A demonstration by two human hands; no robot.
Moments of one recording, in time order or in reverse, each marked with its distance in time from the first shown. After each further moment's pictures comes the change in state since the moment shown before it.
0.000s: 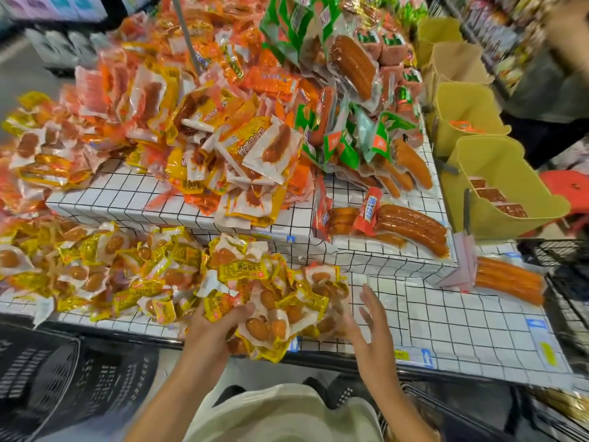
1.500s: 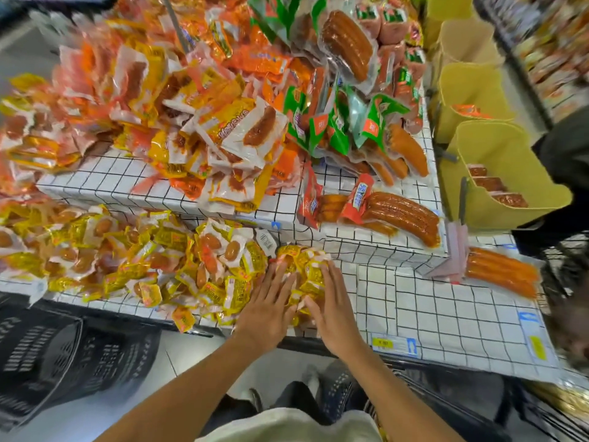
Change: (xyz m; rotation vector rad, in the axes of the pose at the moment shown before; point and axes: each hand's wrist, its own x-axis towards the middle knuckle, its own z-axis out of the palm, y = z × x) left_hand 0.078 -0.125 0.036 1.849 -0.251 0.570; right_hand 0.043 0.037 0.017 -0.585 -0.274 -0.249
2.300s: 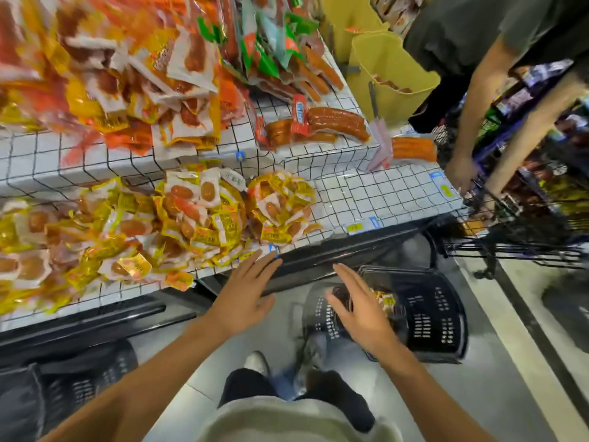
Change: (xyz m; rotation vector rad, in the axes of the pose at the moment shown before) left_hand -0.108 -0.066 -0.010 -0.260 -0.079 0.591; right_hand -0.216 -0.078 0.029 0.062 0.168 0.424
